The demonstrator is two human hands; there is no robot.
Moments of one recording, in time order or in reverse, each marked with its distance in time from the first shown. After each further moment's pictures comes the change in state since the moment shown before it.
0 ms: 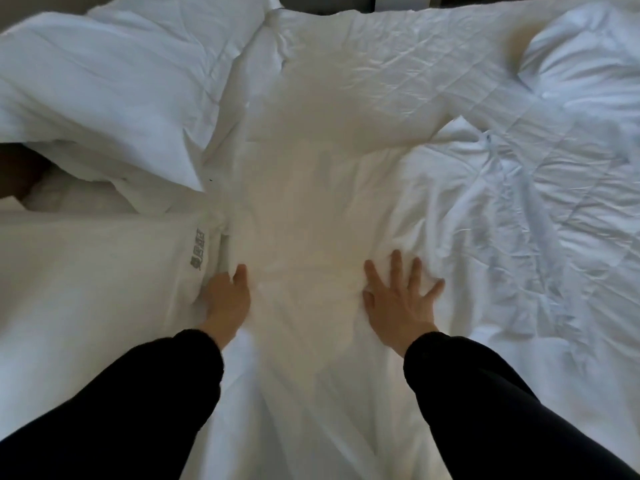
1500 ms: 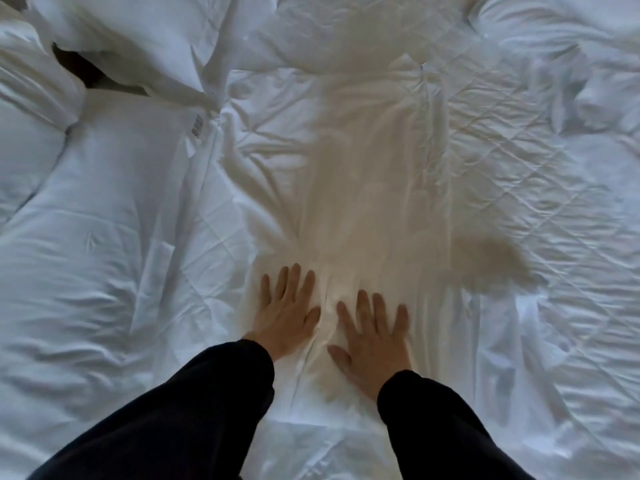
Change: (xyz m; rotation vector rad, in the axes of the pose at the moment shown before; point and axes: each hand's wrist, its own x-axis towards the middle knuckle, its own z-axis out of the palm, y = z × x) left_hand -0.390 -0.099 0.041 0.757 -0.389 0.677; right_hand -0.359 0.133 0.063 0.029 -0.204 -0.309
